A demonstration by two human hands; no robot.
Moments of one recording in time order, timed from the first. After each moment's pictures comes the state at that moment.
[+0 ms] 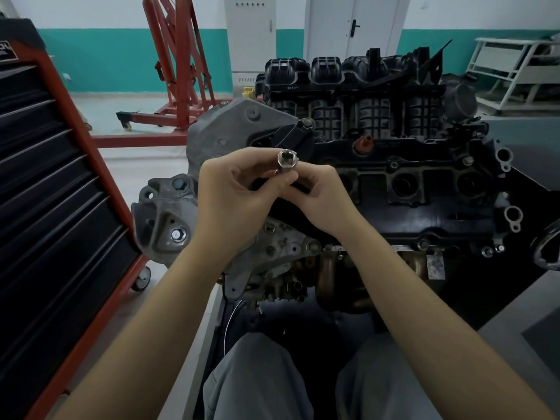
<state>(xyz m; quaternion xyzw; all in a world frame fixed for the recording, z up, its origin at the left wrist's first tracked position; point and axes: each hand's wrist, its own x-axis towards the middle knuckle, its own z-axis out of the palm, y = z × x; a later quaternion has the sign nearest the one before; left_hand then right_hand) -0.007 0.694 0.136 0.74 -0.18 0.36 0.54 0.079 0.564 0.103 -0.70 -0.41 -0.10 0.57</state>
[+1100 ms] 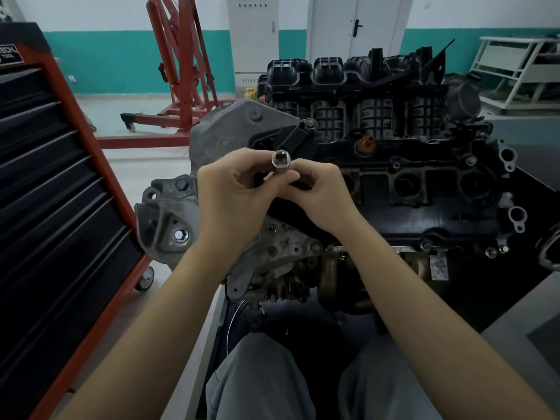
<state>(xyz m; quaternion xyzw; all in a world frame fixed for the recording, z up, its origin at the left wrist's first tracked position) -0.002 0.694 0.131 0.74 -0.14 0.40 0.52 0.085 0.567 0.100 -0.70 -0.40 -0.10 0.59</state>
